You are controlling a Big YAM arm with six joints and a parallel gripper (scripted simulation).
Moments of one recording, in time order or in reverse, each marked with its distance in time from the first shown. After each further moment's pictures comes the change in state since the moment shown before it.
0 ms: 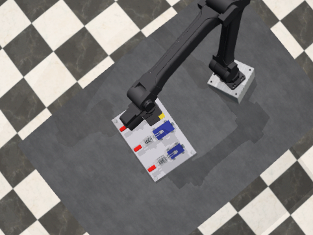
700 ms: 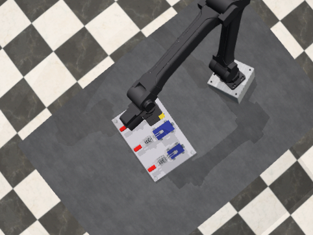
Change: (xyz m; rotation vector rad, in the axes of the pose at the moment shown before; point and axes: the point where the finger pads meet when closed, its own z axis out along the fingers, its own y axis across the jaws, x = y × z) arm 0.000 0.000 0.000 0.000 0.000 0.000
